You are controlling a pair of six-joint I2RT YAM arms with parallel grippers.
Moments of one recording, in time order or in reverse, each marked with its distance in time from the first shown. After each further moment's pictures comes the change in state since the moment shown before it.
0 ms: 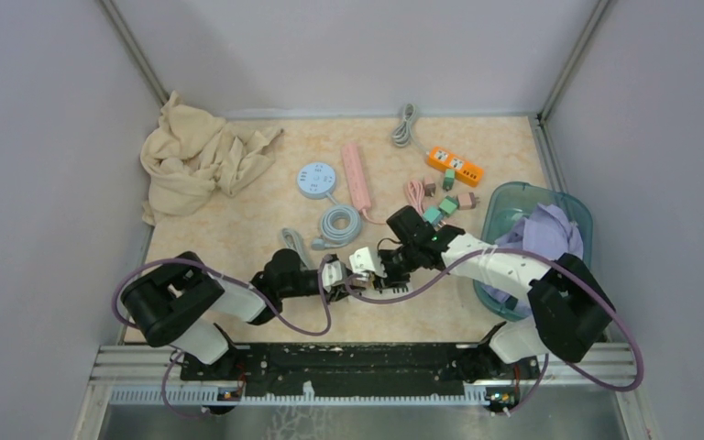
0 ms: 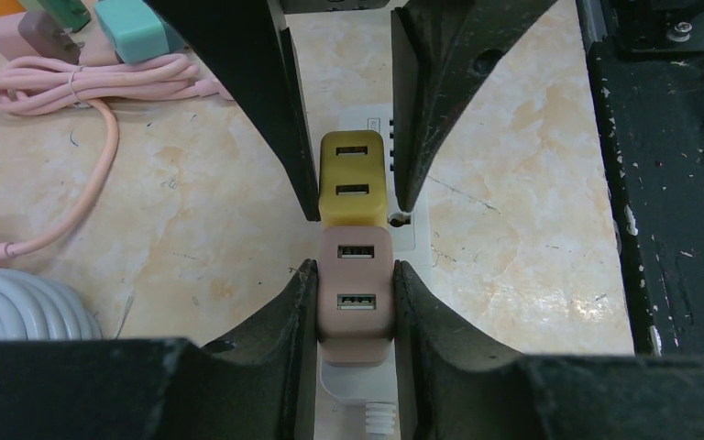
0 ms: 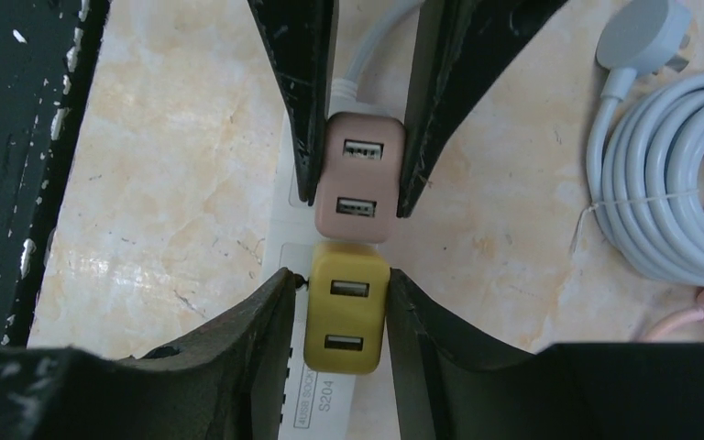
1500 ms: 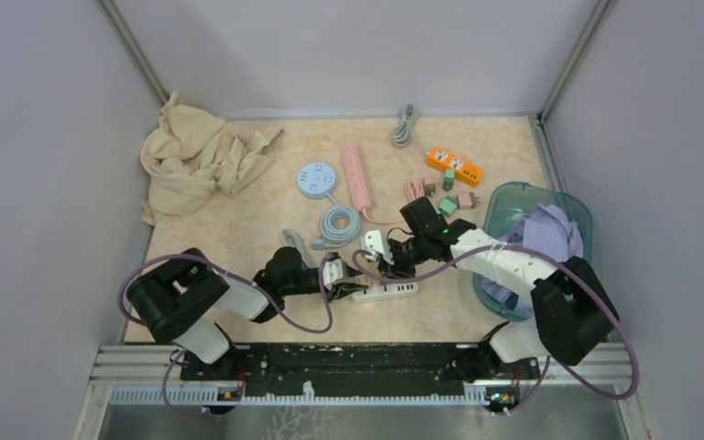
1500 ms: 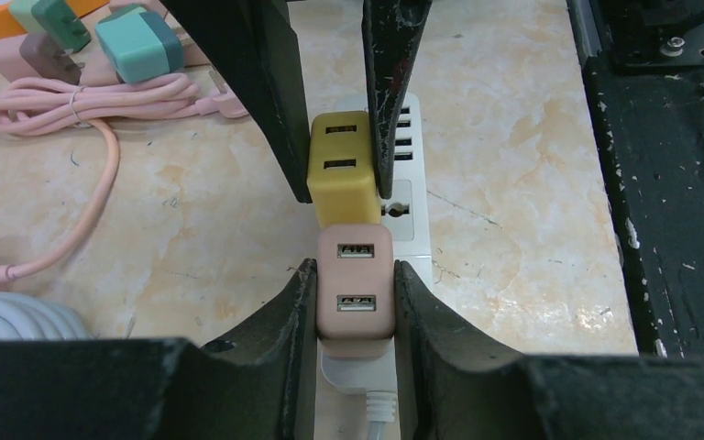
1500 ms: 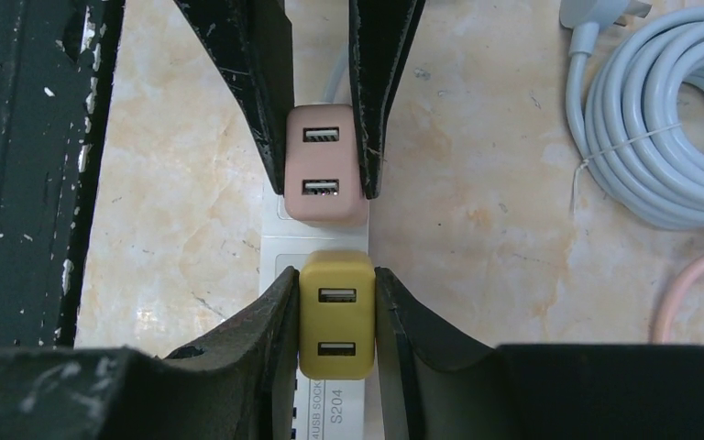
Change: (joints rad) left arm 0.017 0.036 0.016 0.033 0.028 -0.003; right arm -0.101 -0.008 -0.001 0.024 -0.117 0.133
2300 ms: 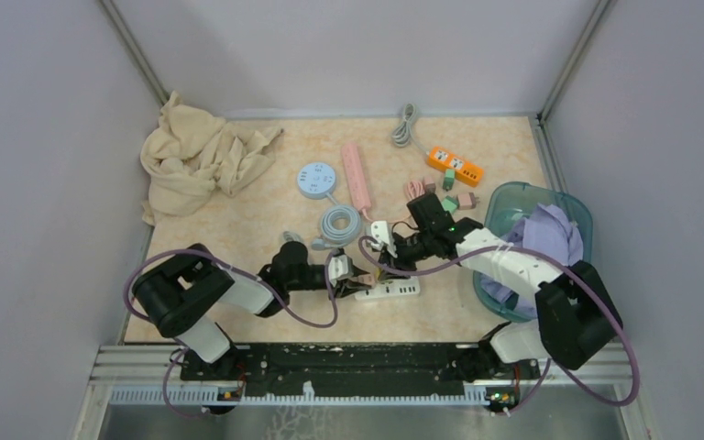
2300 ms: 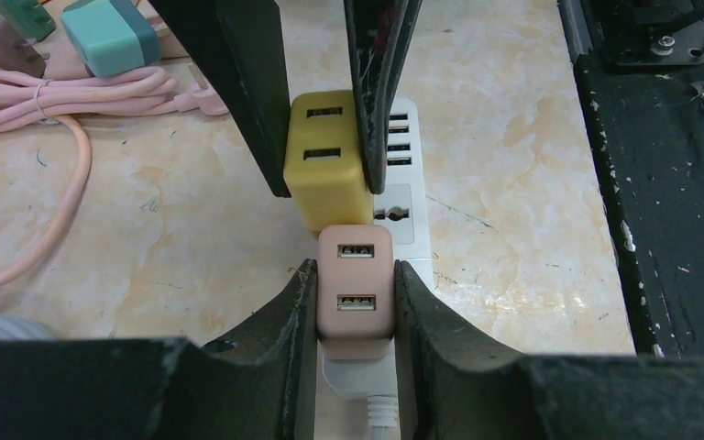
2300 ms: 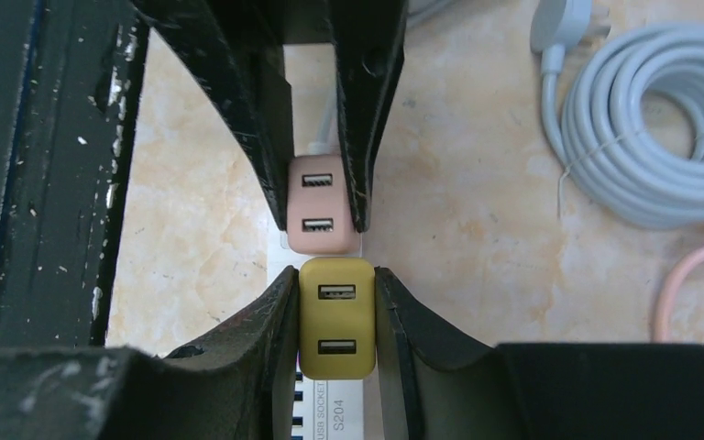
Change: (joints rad) left arm 0.005 0.037 0.058 -0.053 0.041 -0.002; right arm -0.031 -0.016 -0.006 0.031 -0.053 0.095
